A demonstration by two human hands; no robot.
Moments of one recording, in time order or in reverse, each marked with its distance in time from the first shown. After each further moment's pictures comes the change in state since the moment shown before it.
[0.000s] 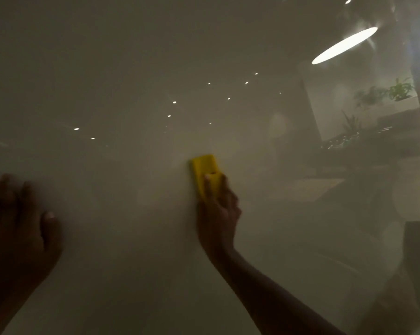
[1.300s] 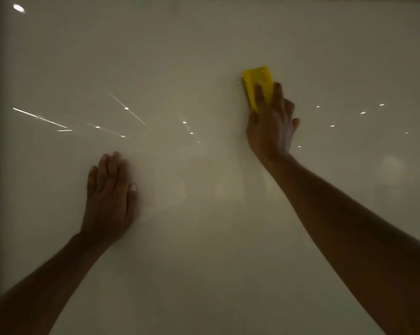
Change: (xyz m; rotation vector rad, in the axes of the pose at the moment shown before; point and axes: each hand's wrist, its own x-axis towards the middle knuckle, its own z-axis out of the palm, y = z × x) left_hand -0.037 -0.113 -0.122 0.270 0.120 0.007; right_hand 0.109 -0.259 0.083 -0.061 -0.109 -0.436
